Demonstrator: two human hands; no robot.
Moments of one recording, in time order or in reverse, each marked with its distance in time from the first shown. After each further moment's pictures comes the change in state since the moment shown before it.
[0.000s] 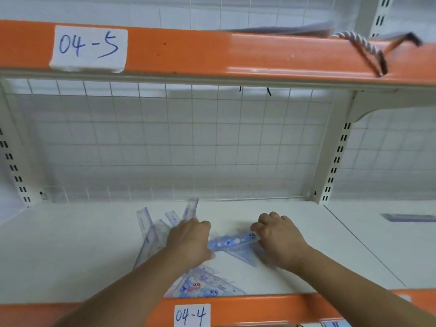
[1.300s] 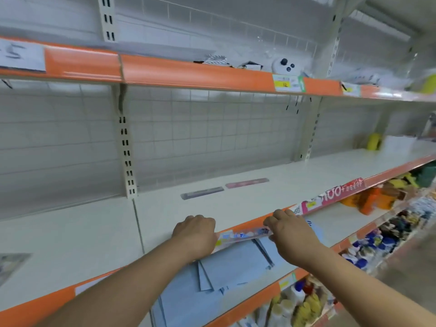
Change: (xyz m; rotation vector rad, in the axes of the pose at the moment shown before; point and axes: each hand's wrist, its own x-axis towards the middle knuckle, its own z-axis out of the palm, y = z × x) left_hand -0.007 0.495 0.001 -0.037 -0.078 0.456; right_hand -0.367 0.362 0.005 -0.108 -0.100 0.561
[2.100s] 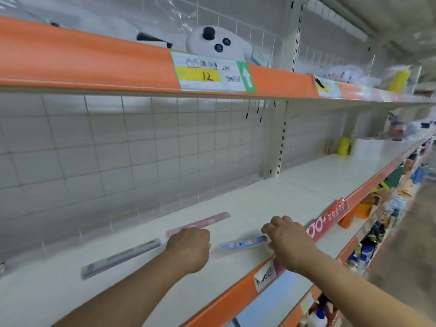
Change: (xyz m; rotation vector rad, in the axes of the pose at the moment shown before) left_hand 0.250 0.101 0.003 0.066 0.003 0.110; right_hand 0.142 0.187 0.081 0.017 -0.008 0.149
